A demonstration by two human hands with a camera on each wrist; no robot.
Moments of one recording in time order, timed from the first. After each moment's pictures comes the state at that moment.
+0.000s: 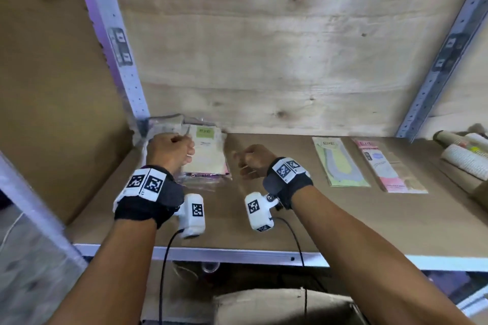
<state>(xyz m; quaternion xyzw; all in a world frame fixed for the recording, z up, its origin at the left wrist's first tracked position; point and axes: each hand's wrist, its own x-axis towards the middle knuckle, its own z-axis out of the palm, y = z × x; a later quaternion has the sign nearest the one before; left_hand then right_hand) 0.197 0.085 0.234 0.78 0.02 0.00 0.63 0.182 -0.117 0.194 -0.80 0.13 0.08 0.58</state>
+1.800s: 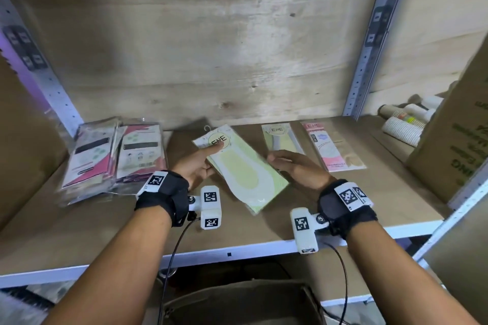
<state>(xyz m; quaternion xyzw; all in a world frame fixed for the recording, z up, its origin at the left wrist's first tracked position) 0.166 -0.080 0.186 0.59 -0.04 -0.29 0.75 0.044 -0.304 0.174 -0.77 0.10 -0.01 0.62</state>
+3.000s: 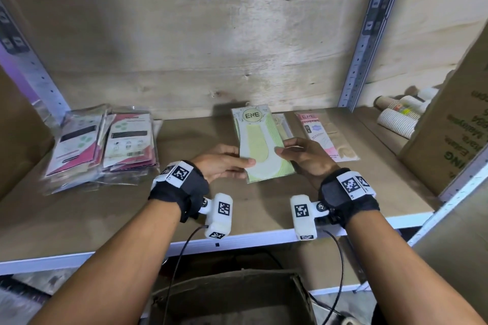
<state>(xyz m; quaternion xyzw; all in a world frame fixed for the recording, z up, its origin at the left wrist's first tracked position) 0.140 -0.121 0.173 0.70 -0.19 -0.37 0.58 0.040 -0.334 0.161 -0.67 0.18 -0.10 0.72</state>
